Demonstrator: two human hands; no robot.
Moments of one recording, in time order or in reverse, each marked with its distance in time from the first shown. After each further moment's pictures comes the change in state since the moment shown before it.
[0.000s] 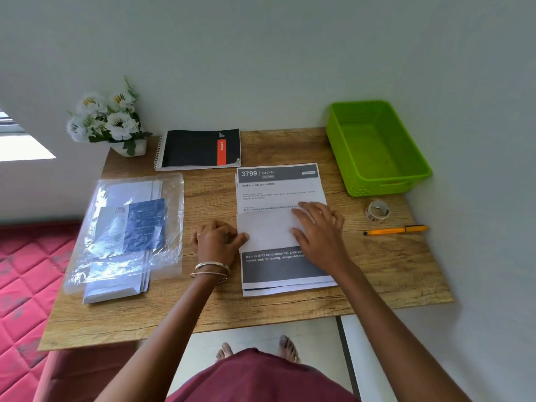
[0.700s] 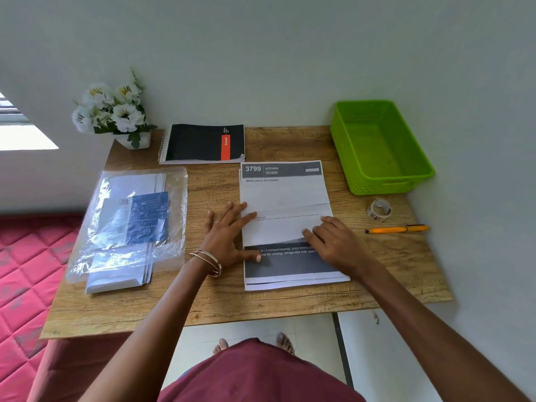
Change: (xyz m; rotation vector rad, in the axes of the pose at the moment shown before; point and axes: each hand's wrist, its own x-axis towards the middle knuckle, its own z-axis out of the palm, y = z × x) left_hand 0.016 -0.026 0.000 0.155 -0.427 0.438; right_hand -0.019 0.035 -0.013 -0.347 0.148 -0.664
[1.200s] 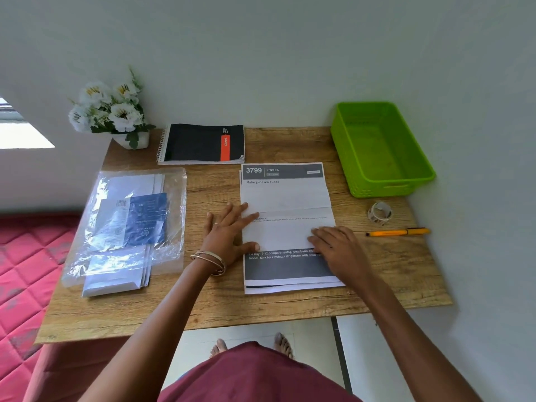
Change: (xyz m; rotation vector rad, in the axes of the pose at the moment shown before) left_hand 0.009 -0.004 0.005 -0.032 -0.013 -0.063; right_hand -0.015 -0.013 0.008 0.130 -0.133 0.303
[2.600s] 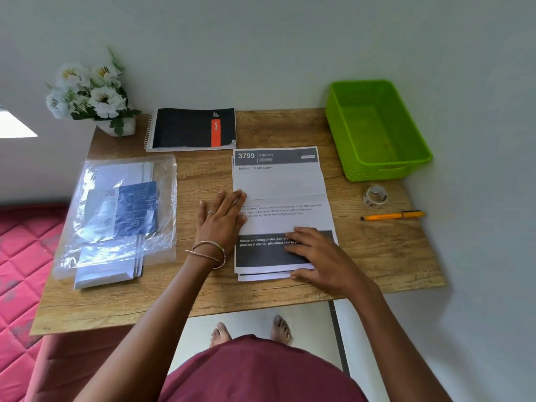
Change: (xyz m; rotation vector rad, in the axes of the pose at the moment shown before) left_hand -0.003 0.023 0.003 0.212 0.105 -0.100; right_hand -0.004 -0.036 -0.028 0.549 -0.380 0.087
